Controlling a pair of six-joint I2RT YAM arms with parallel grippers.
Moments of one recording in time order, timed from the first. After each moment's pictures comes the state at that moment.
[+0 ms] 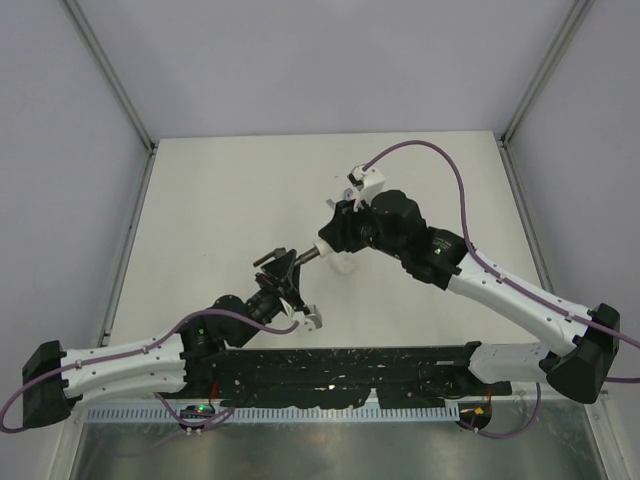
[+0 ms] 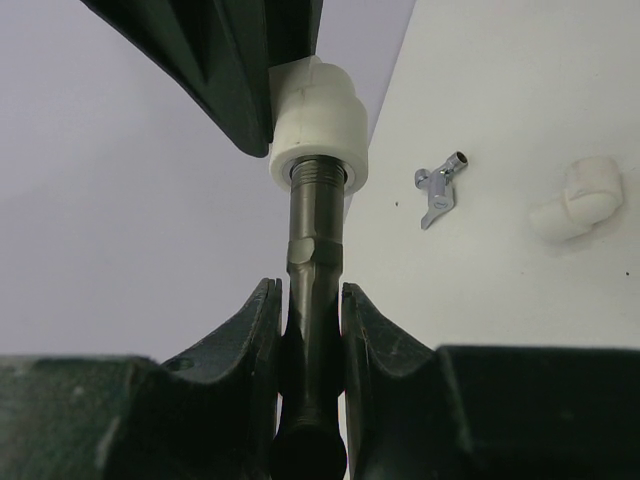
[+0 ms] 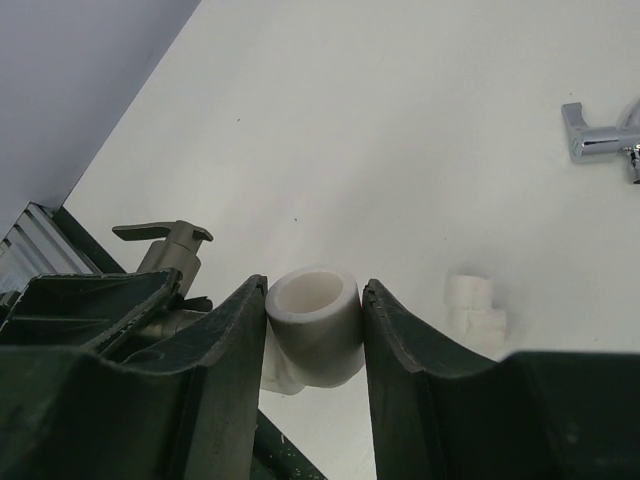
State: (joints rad) left arm -1.20 0.72 0.35 0.42 -0.40 1.14; right arm 0.88 1.22 1.14 -0.29 0.05 0.42
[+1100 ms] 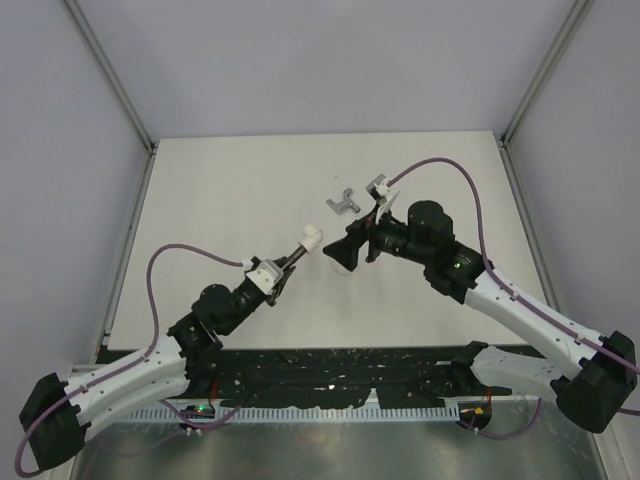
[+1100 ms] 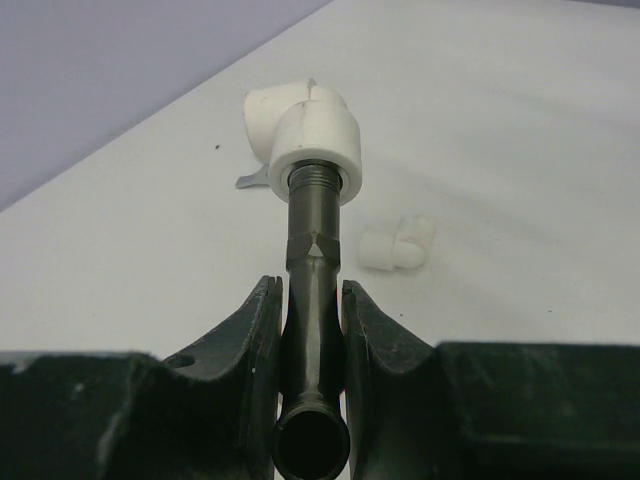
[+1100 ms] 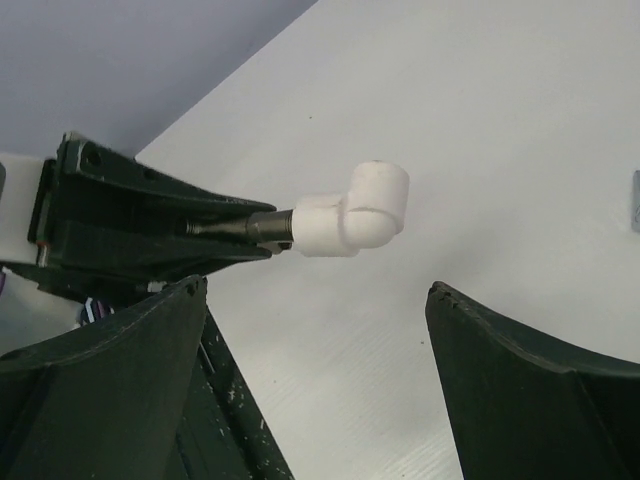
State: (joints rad) left arm -0.90 0.66 0.21 0.49 -0.20 0.25; right arm 0.70 1.06 0.89 -0.02 -0.31 0.34
